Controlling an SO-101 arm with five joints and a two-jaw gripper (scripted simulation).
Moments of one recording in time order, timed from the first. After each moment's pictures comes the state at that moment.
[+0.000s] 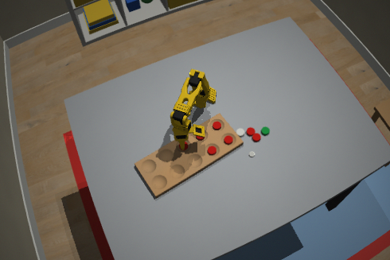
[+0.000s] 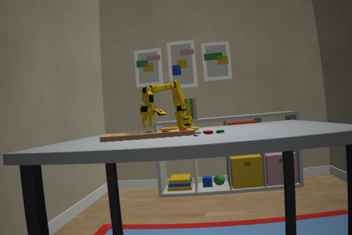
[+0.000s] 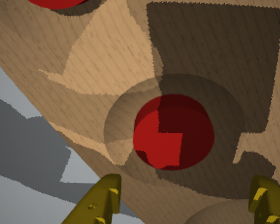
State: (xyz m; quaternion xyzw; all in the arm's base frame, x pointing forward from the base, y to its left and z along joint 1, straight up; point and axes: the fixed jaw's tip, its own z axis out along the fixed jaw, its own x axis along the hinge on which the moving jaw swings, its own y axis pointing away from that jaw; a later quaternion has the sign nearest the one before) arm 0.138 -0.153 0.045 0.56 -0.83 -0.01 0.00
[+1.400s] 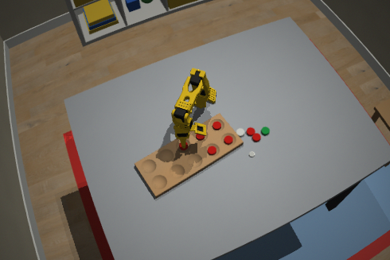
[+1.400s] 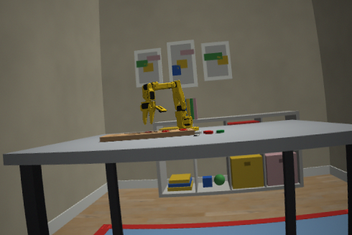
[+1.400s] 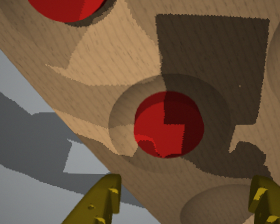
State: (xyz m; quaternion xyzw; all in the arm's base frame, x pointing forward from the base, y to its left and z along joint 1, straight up) arm 0.141 -0.148 0.058 0.55 -0.83 0.00 0.00
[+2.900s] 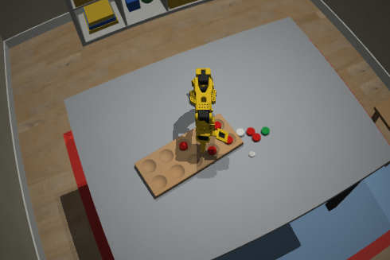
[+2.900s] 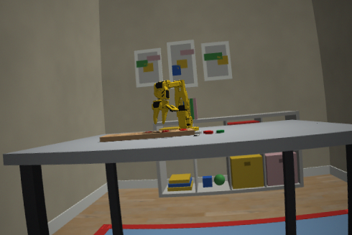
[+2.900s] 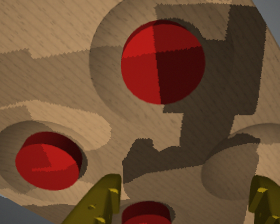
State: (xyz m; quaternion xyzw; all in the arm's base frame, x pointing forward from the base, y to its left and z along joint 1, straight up) arm 0.189 -0.086 0.055 0.47 -0.88 0.03 -0.02
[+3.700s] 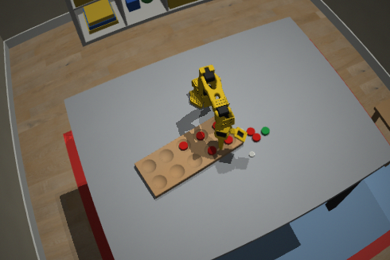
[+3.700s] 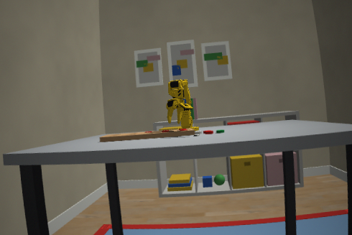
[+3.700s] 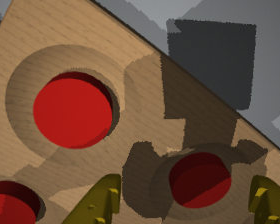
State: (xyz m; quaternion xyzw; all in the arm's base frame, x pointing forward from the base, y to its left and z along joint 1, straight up) arm 0.212 -0.019 0.053 0.39 -0.92 0.03 -0.06
